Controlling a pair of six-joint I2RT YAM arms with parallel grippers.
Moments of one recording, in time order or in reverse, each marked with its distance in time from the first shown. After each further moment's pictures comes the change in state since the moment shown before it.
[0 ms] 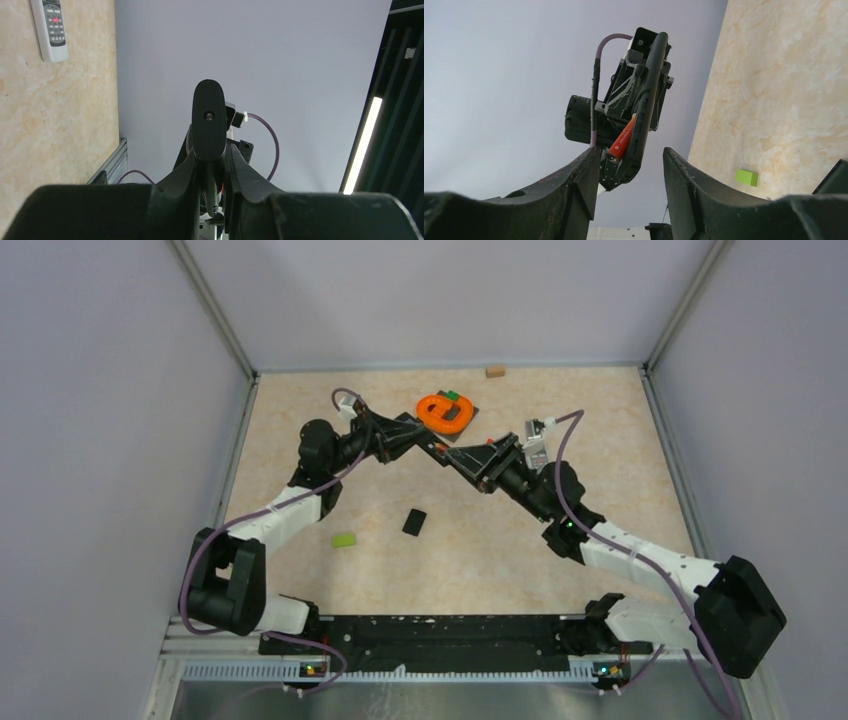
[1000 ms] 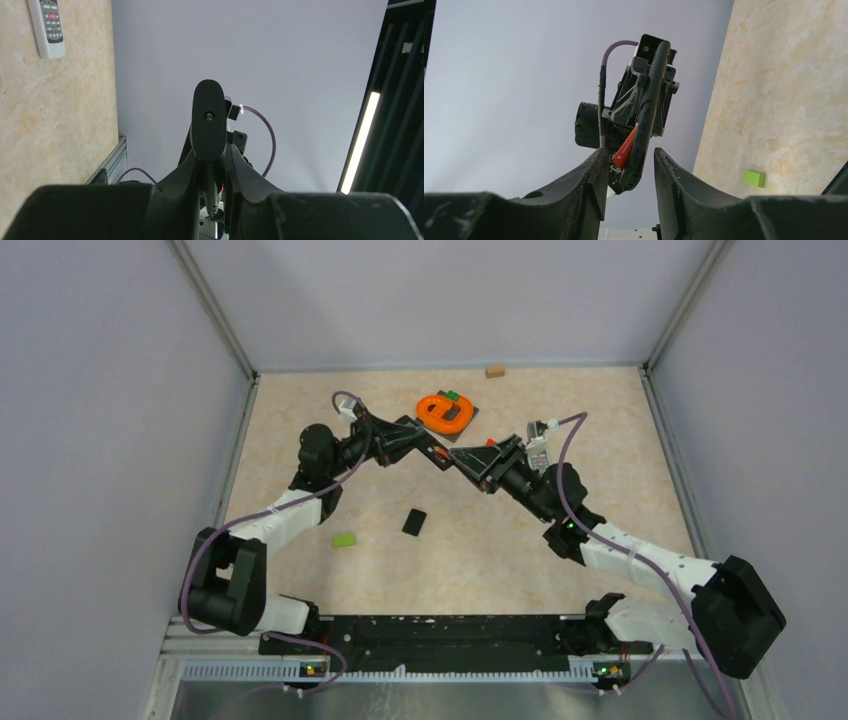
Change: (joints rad) left arm 0.000 0.000 -0.034 0.055 0.011 -0.010; right arm -0.020 0.002 -0.027 0.055 -0.019 0.044
